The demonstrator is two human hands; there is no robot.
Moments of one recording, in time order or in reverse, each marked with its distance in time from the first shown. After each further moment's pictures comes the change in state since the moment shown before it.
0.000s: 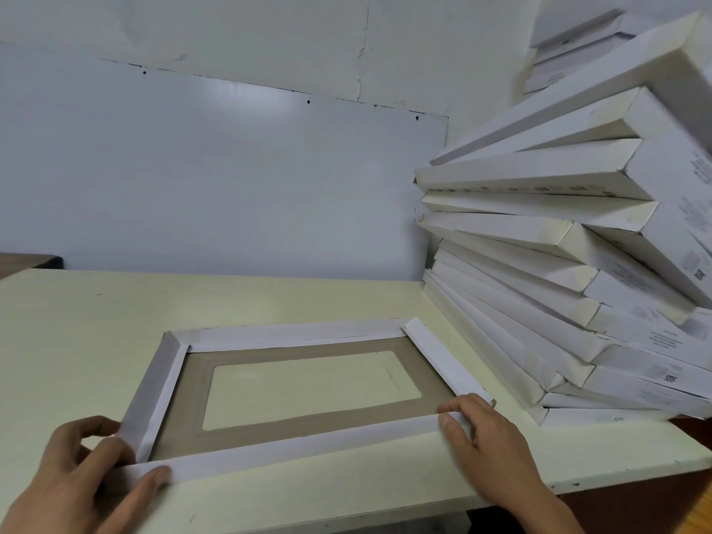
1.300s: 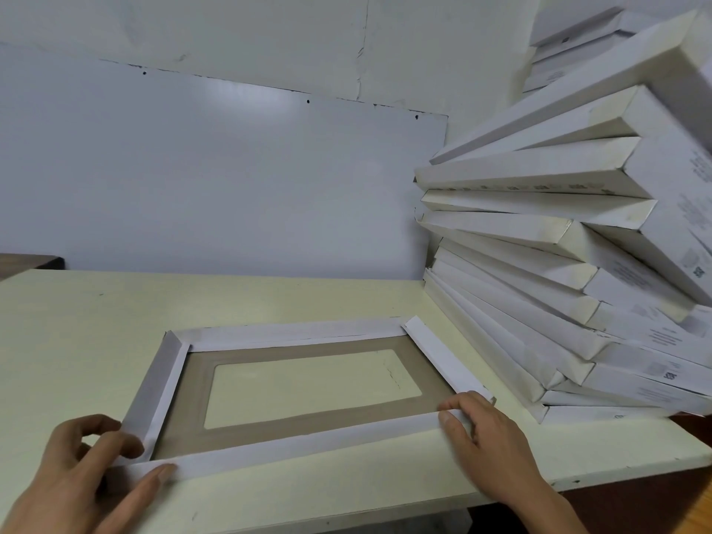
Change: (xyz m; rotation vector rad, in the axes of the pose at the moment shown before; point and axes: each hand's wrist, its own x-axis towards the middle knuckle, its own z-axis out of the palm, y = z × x) left_hand 0.001 0.024 -0.013 -0.080 -0.064 -0.009; right_hand 0.002 0.002 0.001 0.007 -0.007 -0.013
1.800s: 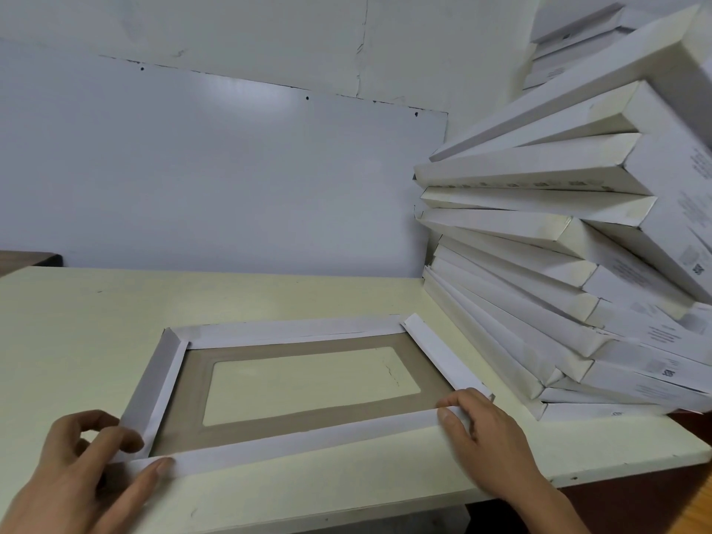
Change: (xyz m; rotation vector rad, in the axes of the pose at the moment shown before) left_hand 0.000 -0.001 -0.001 0.027 0.009 -0.018; right_hand 0.001 0.003 0.002 0.005 0.006 -0.007
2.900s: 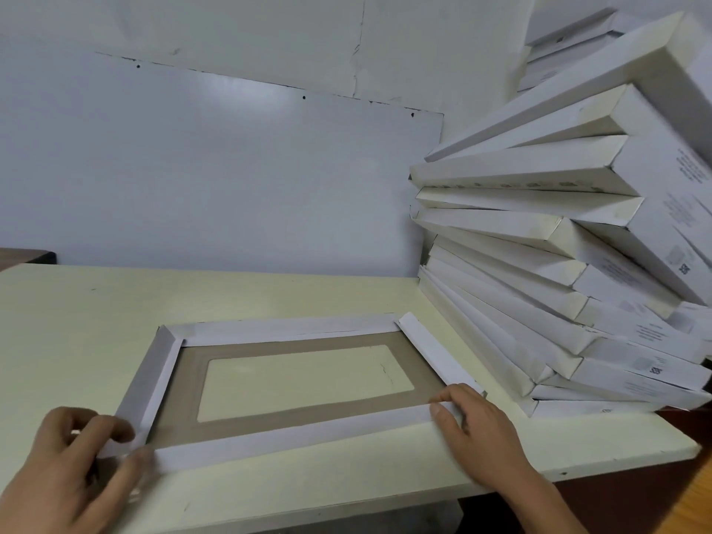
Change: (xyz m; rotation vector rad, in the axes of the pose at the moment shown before) left_hand 0.004 0.019 -0.017 0.055 0.023 0.034; right_hand 0.002 -0.001 -0.004 -0.005 -0.014 -0.019
